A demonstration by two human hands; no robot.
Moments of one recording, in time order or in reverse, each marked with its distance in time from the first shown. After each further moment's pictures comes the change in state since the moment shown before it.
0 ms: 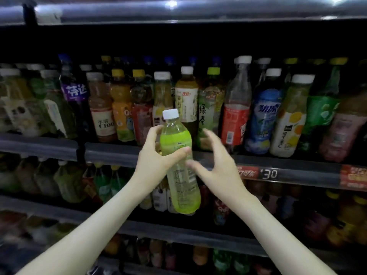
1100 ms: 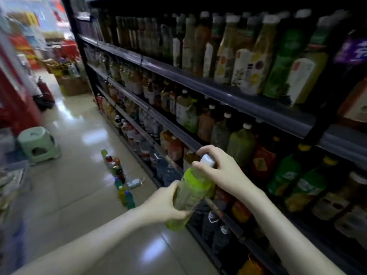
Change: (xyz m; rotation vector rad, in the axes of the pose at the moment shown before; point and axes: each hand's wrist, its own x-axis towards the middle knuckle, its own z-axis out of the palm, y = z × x) left_hand -0.224 -0.136 -0.414 0.590 -0.048 -0.700; right_hand -0.007 -0.176 0.418 0.191 -0.804 -0.141
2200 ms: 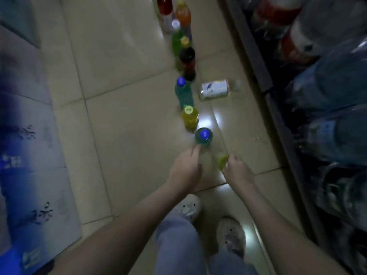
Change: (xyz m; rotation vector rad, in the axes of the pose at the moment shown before) left_hand 0.333 -0.815 0.039 0.120 0.021 -0.677; right_hand 0.395 0.500 0.807 -0.532 -0.673 0.479
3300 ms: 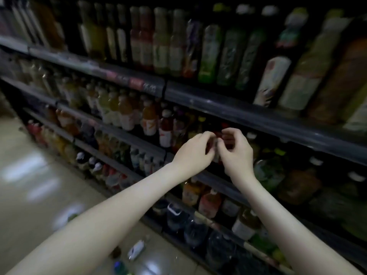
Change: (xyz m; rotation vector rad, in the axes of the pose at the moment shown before) left_hand -0.322 0.485 -0.519 -0.051 0.196 1.202; right_hand -0.492 -0.078 -0.649 0.730 1.357 -0.003
